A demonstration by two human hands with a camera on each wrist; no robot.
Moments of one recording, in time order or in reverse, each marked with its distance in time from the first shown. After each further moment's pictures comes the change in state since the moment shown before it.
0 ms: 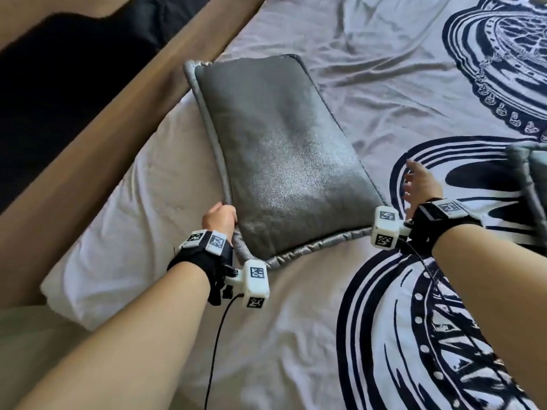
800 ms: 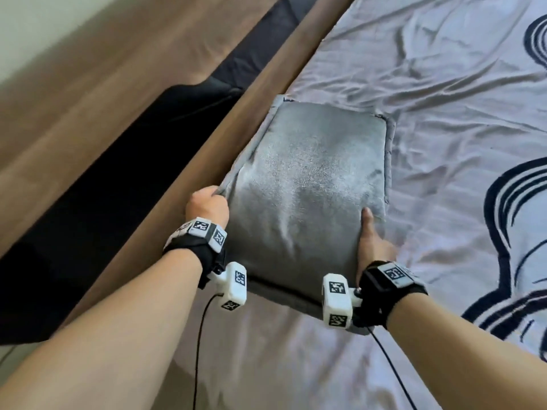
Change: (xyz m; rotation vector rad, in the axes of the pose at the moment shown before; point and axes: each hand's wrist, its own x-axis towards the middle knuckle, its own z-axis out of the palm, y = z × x) left_hand 0.063 0.101 -0.143 0.468 0.345 0.411; right_hand -0.157 0.087 0.178 -0.057 -0.040 0.118
